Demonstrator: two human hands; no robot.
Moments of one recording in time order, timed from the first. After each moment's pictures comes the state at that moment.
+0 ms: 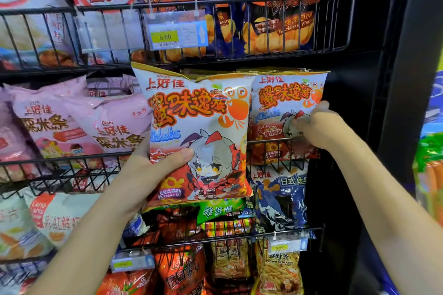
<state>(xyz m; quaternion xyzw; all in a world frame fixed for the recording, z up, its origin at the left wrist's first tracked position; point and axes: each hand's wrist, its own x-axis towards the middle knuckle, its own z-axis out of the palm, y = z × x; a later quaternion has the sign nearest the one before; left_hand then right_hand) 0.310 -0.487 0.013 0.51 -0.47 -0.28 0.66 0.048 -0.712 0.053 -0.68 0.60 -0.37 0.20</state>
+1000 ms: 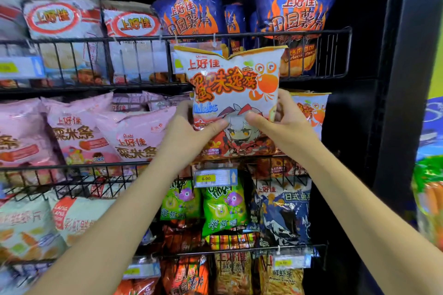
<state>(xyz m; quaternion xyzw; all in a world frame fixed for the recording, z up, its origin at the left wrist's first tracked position) 0.300 -0.539 0.071 0.54 -0.56 -0.03 0.62 0.097 -0.639 0.074 -0.77 0.14 -0.53 0.32</state>
